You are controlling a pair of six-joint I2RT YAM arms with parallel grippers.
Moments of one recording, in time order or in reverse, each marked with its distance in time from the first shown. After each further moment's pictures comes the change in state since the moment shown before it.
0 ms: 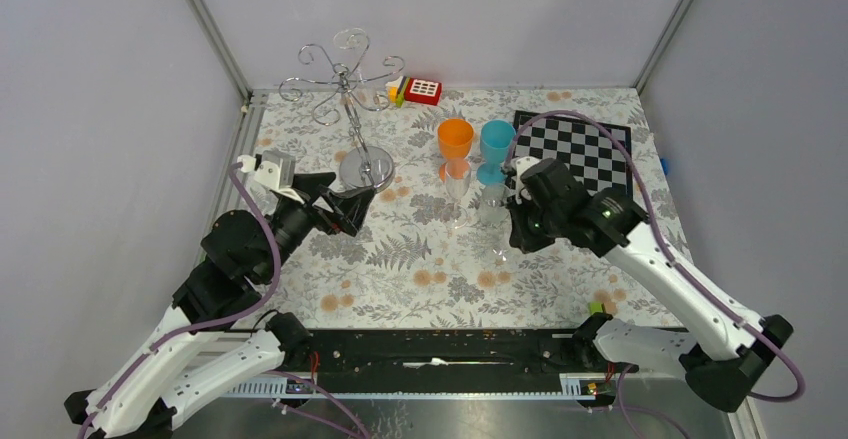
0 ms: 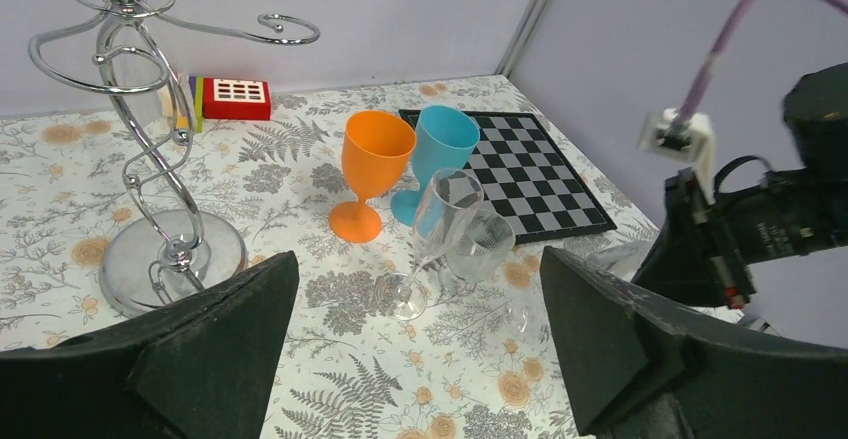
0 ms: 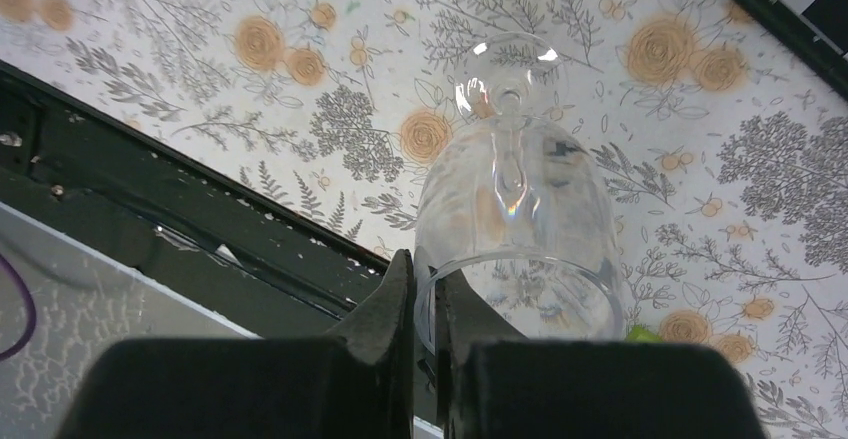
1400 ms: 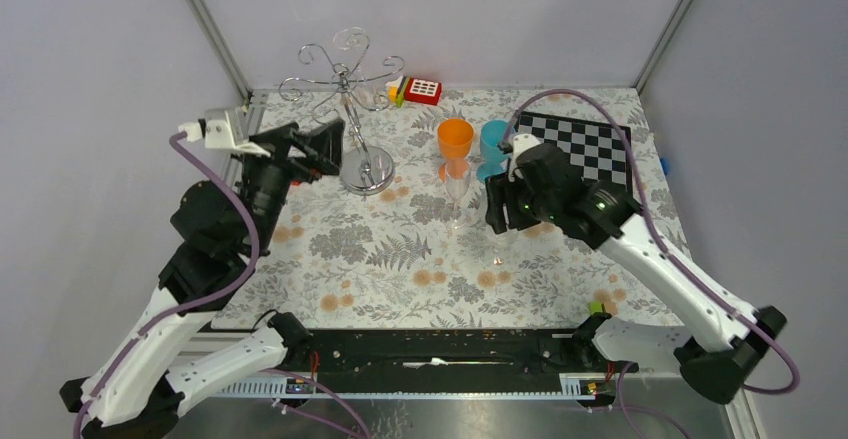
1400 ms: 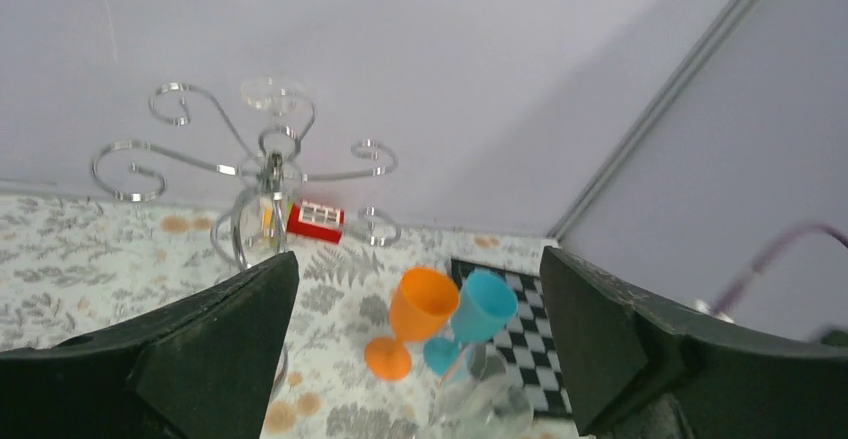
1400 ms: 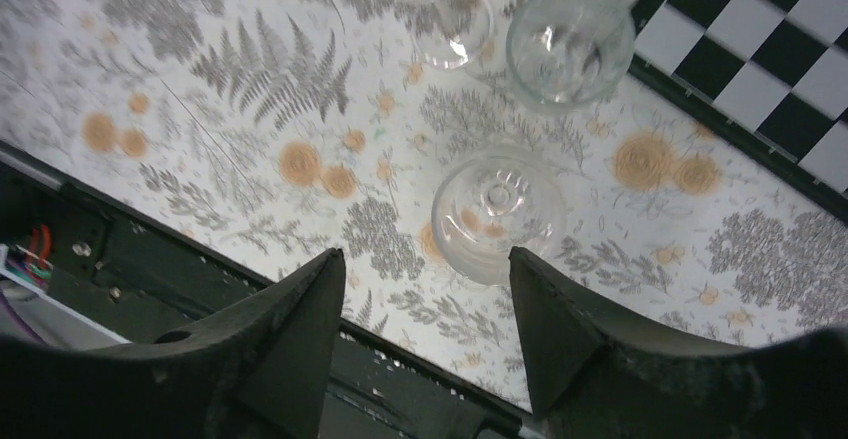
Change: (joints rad) left arm 0.009 0.134 0.220 0.077 -0.281 0.001; right arm 0.000 0.110 0.036 0.156 0.050 0.034
